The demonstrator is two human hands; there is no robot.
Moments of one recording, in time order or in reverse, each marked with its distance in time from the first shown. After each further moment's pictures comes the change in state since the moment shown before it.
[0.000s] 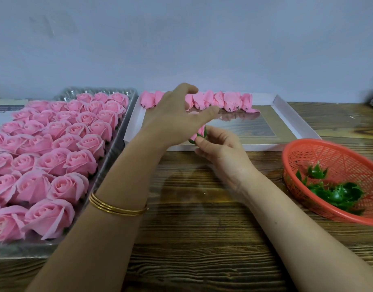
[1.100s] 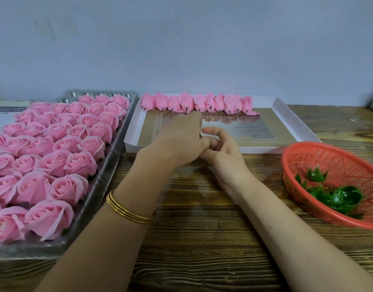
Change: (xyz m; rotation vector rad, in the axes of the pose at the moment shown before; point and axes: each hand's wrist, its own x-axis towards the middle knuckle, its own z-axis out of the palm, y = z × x) left_hand 0.001 -0.008 0.020 0.495 -0.085 0.129; right_hand 0.002 0.008 0.001 0.104 0.079 0.000
